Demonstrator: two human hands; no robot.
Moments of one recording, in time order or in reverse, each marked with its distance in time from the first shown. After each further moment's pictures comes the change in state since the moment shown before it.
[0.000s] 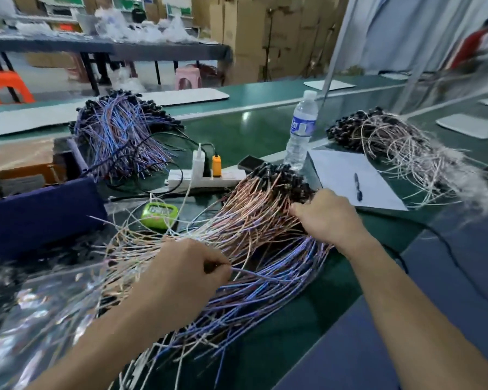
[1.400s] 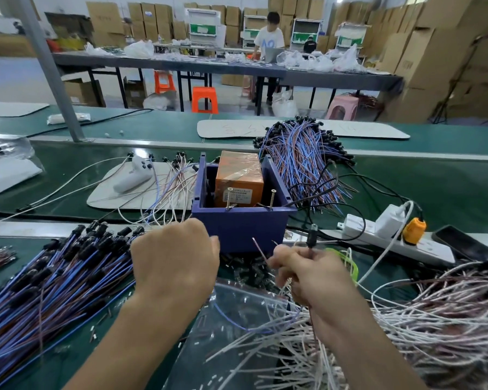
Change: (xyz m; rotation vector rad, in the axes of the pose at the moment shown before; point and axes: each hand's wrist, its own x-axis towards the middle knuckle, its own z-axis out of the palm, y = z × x) left_hand -0.038 -0.136 -0.137 0.683 0.595 -0.869; right_hand -0.073 -0.239 0.147 1.012 -0.717 -0.135
